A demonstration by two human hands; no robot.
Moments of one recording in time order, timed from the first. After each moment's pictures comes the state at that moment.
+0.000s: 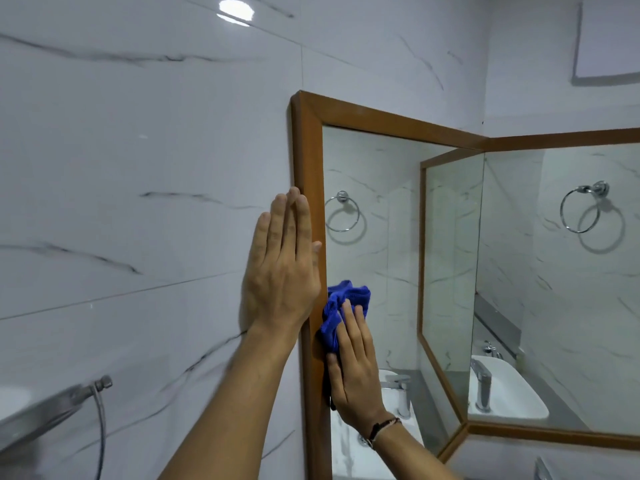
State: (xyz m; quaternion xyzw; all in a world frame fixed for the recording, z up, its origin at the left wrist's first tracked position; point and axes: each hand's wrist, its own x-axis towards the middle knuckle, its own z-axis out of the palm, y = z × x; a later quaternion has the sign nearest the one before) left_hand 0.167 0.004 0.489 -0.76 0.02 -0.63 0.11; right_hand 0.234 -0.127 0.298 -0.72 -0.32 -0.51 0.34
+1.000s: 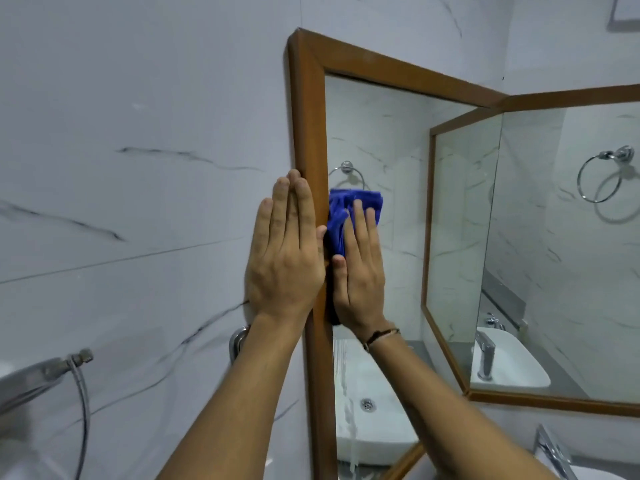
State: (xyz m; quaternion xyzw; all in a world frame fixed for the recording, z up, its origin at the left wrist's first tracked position) left_hand 0.175 -0.001 0.460 -0.74 -0.01 -0.67 0.12; right_hand 0.257 -0.118 0.402 -0.67 -0.30 -0.58 0.36
